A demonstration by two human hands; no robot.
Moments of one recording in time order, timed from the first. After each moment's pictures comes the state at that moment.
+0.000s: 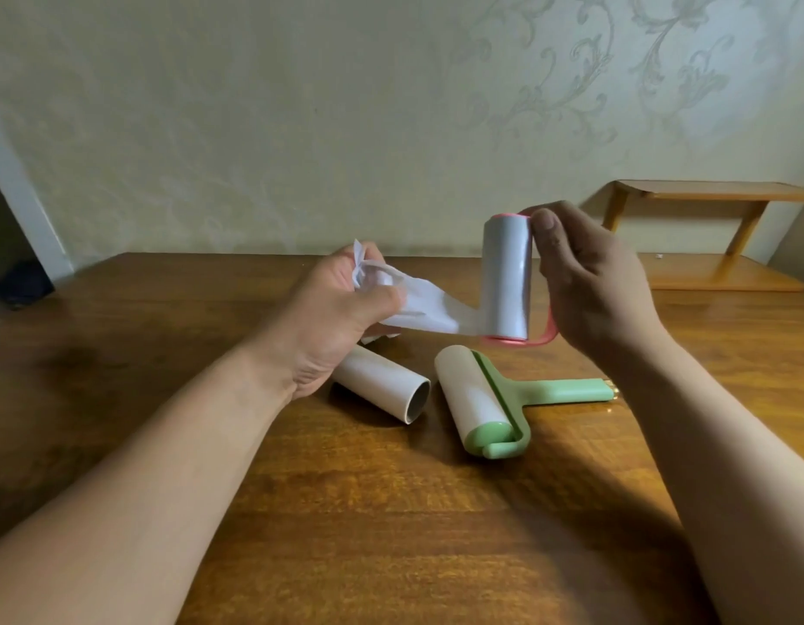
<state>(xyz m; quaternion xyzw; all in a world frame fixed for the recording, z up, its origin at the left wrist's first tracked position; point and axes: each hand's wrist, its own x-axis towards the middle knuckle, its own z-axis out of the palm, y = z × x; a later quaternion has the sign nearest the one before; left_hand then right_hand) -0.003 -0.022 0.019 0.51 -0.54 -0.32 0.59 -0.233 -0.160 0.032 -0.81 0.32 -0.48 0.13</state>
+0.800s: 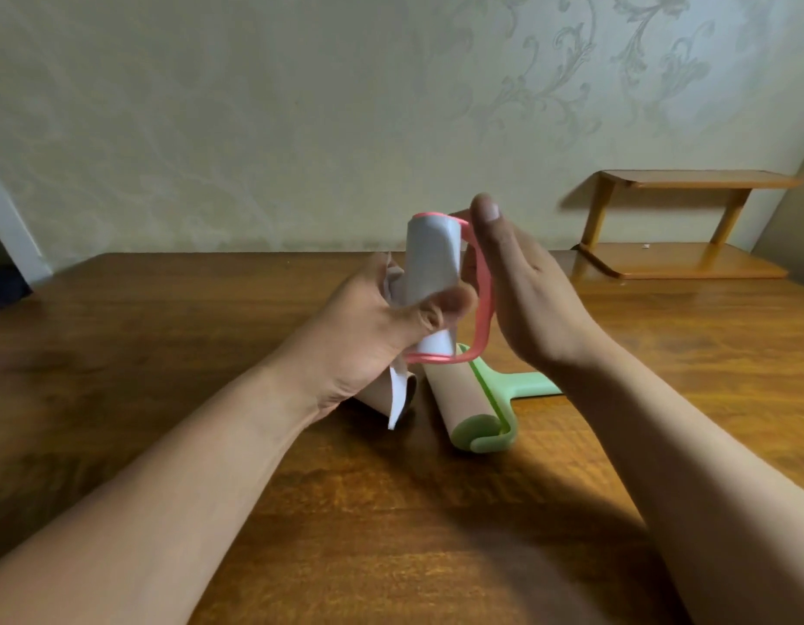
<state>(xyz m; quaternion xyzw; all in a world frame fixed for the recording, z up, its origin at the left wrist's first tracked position) -0.046 -0.020 0.018 0.56 -0.54 -0.32 0.54 -0.205 -0.126 0.032 -0.82 0.23 -0.44 0.29</state>
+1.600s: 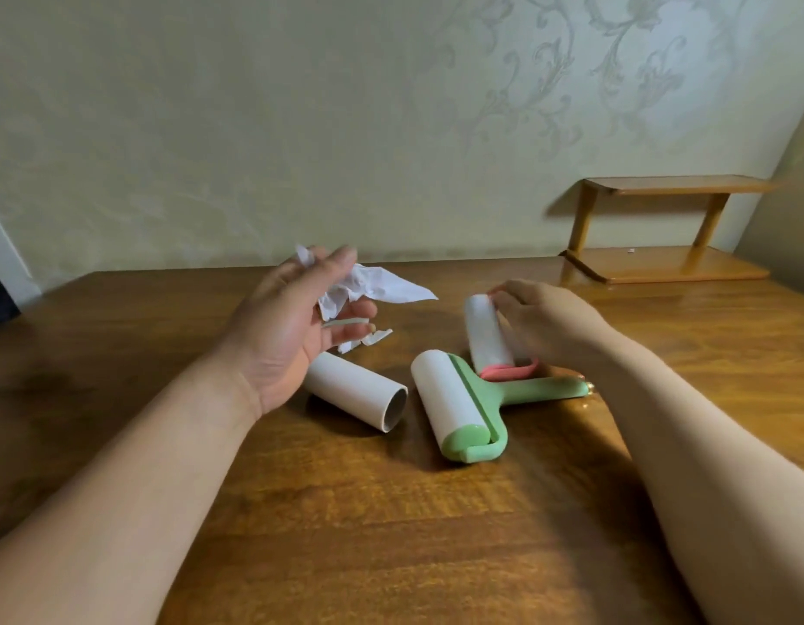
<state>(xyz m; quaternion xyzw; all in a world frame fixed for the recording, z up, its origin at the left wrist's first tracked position) -0.003 -0.021 0.025 0.47 -0.40 -0.39 0.68 -0.233 -0.207 0.000 -0.84 0.47 -0.22 0.15</state>
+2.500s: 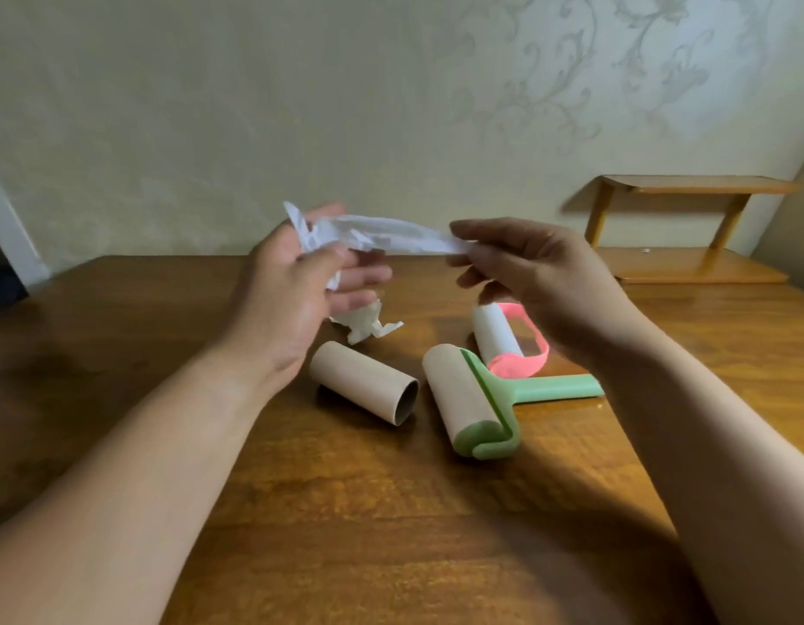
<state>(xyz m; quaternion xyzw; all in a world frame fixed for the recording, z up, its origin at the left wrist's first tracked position) 0.003 -0.025 0.024 0.51 -0.44 -0.25 0.70 -0.218 -0.159 0.035 -0.77 0.21 -0.42 0.42</state>
